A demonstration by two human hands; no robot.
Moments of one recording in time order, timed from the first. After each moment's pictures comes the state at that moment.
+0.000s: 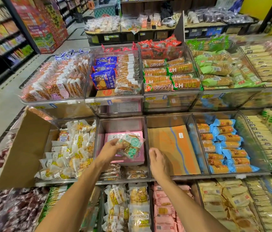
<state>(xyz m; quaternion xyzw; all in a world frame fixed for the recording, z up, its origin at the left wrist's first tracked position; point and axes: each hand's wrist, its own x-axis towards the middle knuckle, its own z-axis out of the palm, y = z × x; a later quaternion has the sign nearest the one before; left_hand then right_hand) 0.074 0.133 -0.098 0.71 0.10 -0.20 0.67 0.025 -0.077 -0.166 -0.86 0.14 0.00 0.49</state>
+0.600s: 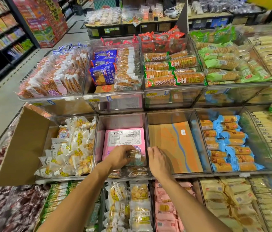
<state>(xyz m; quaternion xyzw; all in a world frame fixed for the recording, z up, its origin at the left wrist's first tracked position) 0.083 0.125 -0.139 0.92 -0.16 -0.20 0.30 0.031 -0.079 -0.170 -0.93 0.11 0.03 0.36</state>
